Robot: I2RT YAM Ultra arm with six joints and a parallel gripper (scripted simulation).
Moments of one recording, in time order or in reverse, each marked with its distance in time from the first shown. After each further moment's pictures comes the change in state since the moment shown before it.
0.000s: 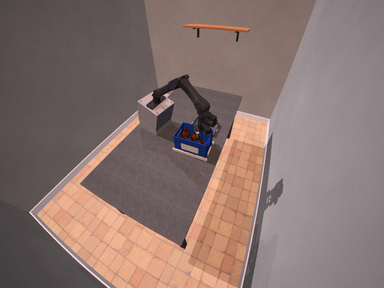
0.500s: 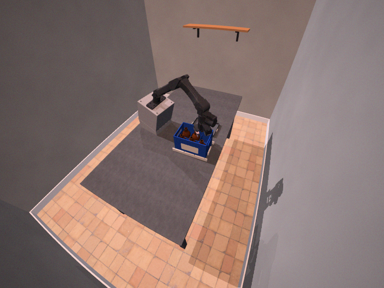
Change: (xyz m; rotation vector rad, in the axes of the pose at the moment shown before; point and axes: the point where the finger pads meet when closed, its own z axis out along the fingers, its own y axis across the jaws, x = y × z) arm -0.001 0.000 0.000 -0.002 -0.004 0.000
